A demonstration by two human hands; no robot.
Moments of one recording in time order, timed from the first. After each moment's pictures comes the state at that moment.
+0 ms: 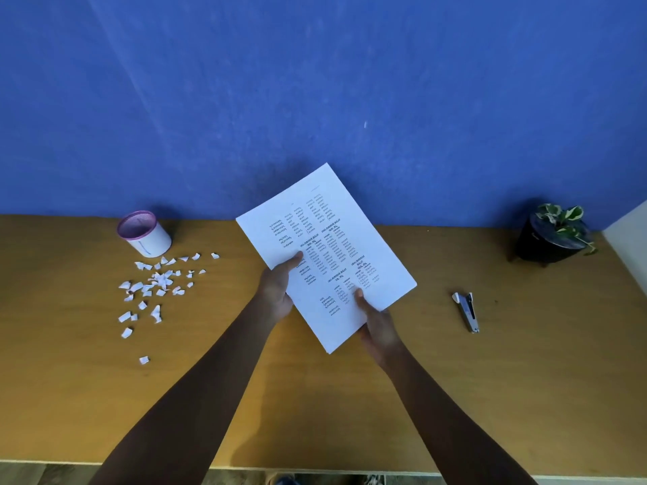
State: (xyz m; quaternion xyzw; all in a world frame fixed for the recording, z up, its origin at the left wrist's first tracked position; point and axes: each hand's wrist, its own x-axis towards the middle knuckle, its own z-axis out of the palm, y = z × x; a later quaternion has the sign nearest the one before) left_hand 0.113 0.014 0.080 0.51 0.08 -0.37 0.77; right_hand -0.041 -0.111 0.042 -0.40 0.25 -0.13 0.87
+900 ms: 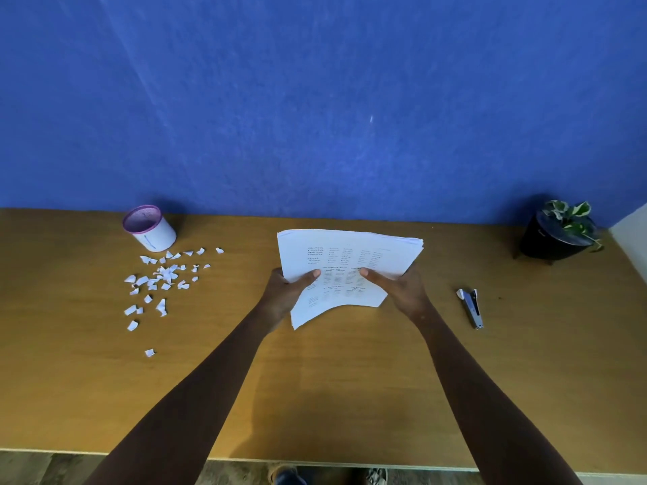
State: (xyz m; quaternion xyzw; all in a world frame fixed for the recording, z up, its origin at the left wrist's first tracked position) left_hand 0.091 0.038 0.078 0.67 -0.09 -0.31 0.66; right_hand -0.033 -0.162 0.091 -0.67 0.20 -0.17 0.70
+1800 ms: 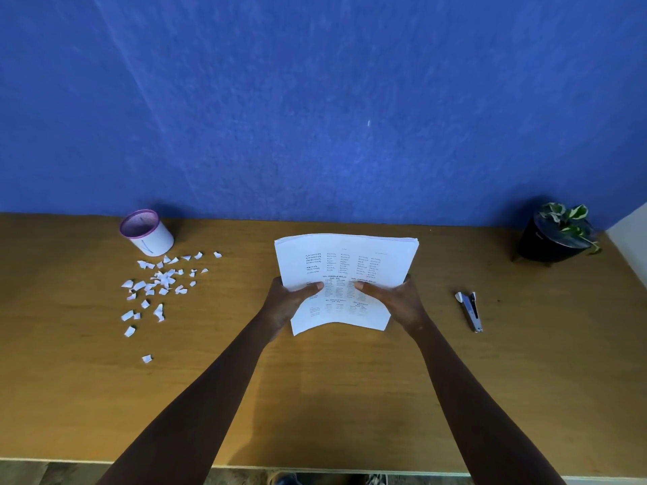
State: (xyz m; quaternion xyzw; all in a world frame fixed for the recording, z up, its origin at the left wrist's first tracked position) left_hand 0.089 0.036 0.069 0.69 -0.10 -0.32 0.64; right_hand -0.038 -0.158 0.078 -0.67 0.22 -0.13 0.69
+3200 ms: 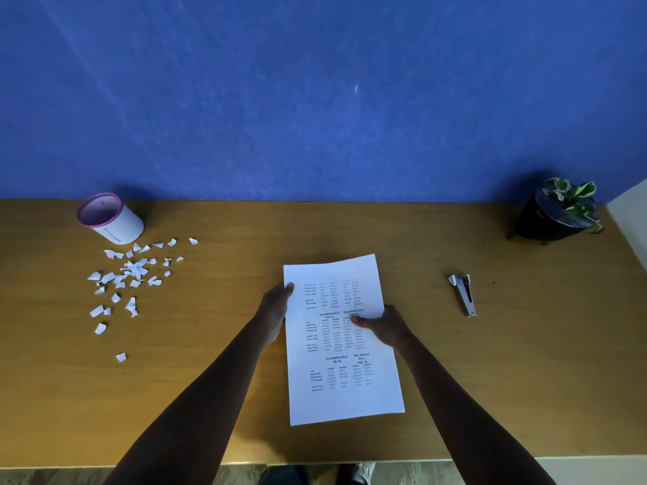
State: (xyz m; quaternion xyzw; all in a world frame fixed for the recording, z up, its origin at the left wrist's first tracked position) left_hand 0.100 0.019 -0.025 0.66 0.07 -0.42 0.61; right_hand -0.056 -0.173 -0.045 -0.70 0.42 0.11 0.57
